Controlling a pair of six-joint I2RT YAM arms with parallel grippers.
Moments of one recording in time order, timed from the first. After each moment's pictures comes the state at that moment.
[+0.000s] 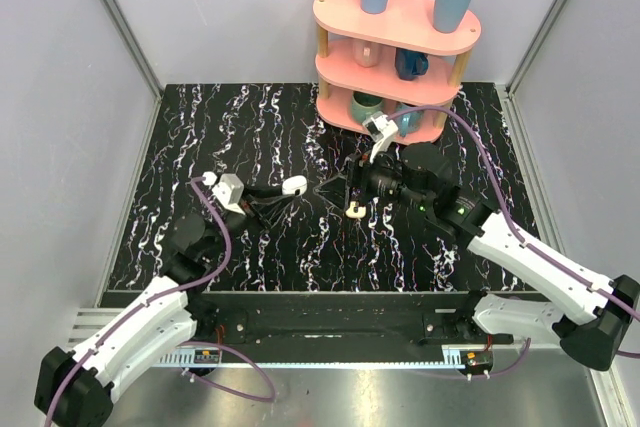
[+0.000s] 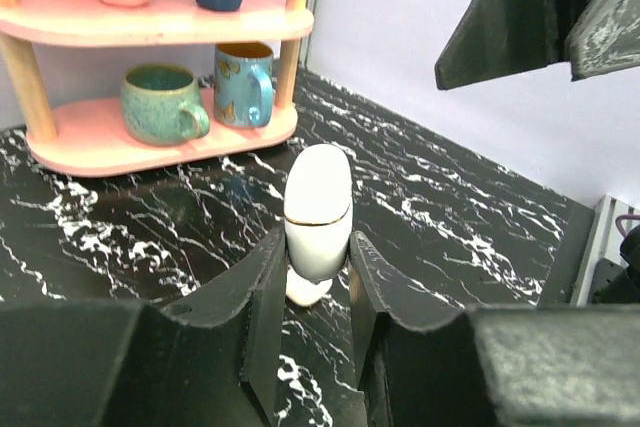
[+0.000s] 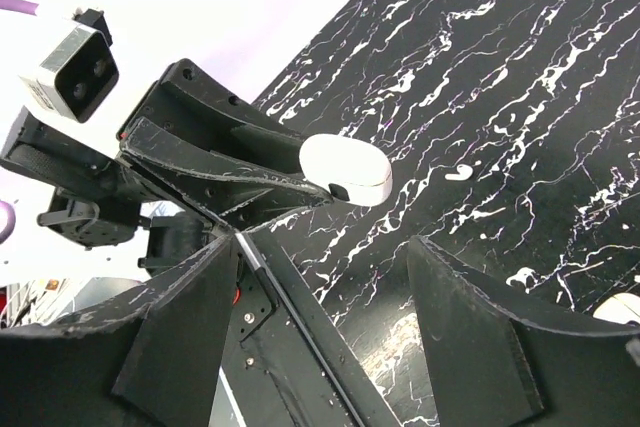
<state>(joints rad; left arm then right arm) -0.54 0.63 0.33 0.48 0.34 -0.26 0.85 1.10 1.08 -0.15 -0.20 0.49</state>
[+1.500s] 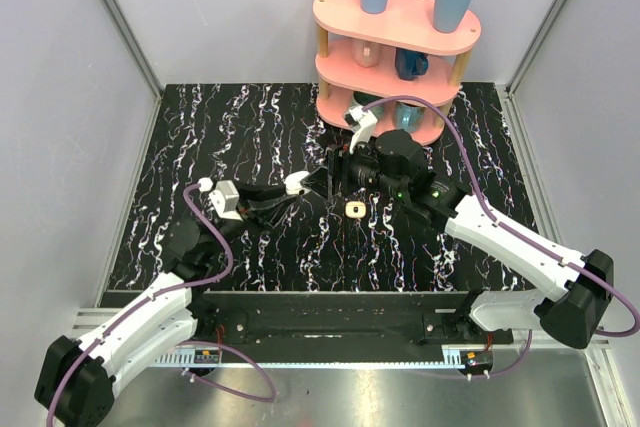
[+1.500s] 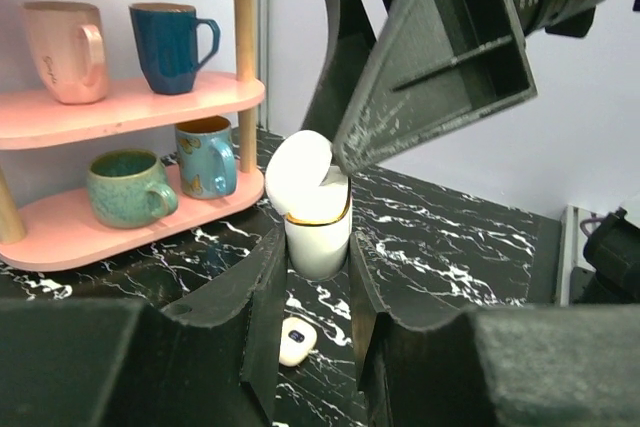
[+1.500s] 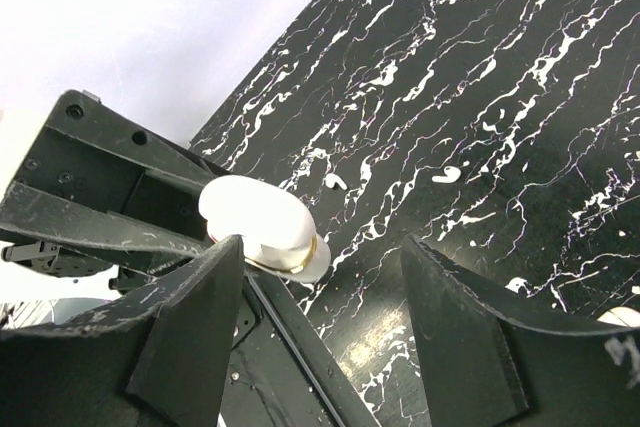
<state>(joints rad) -0.54 0.69 0.27 0.82 0.44 -0.25 0.85 1.26 1.17 -0.15 -0.19 0.48</state>
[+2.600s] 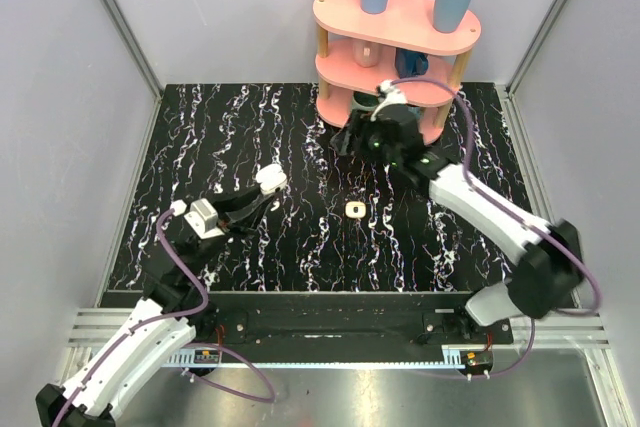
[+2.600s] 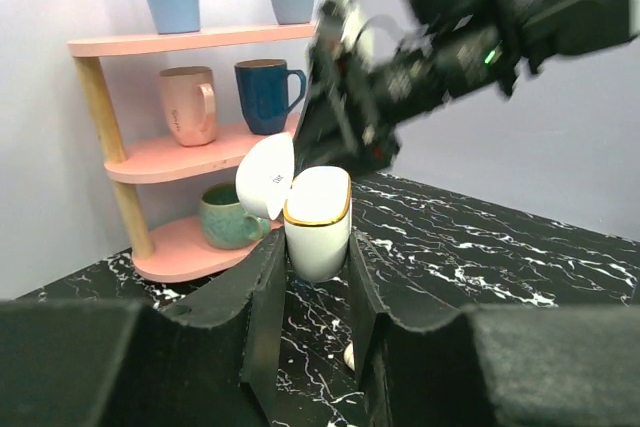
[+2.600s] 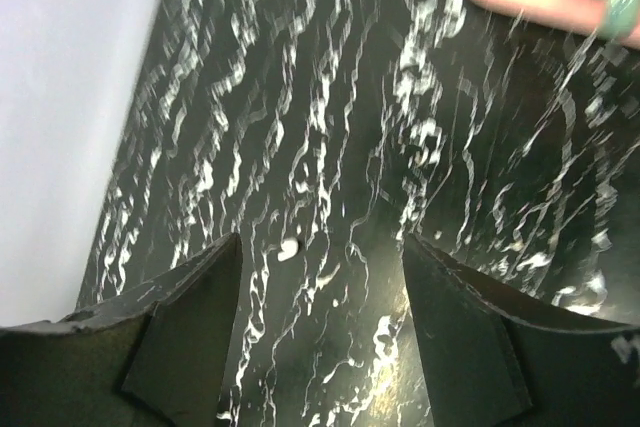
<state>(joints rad) -0.55 0.38 0.28 0.54 0.30 -0.09 0.62 1.38 1.23 -0.18 0.08 0.60</state>
